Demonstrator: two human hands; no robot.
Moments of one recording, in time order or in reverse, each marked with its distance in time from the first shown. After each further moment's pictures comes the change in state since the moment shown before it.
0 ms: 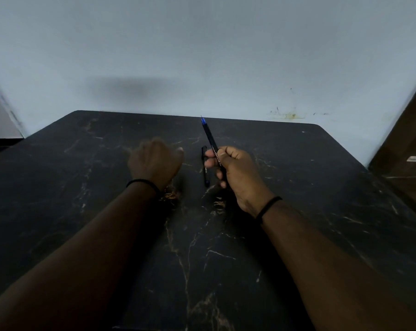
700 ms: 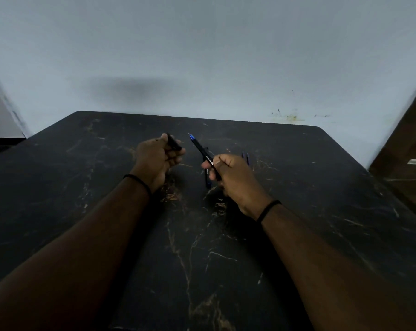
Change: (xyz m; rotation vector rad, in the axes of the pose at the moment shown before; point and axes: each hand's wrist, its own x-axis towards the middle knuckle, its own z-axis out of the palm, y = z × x) left_hand 0.006 0.005 -0.004 -1.400 -0.265 -0.421; right_hand -0.003 0.001 0.003 -0.226 -0.024 -0.036
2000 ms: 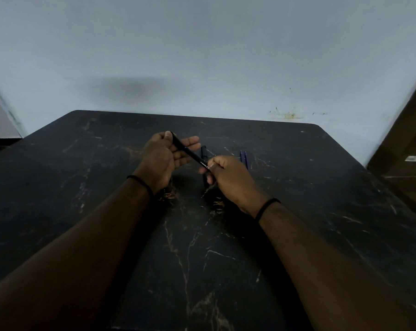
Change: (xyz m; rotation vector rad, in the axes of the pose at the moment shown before) left_hand -0.010 -0.003 0.009 -0.085 -0.239 0.033; right_hand 0.004 0.004 -0.002 -0.305 -0.035 -0.027
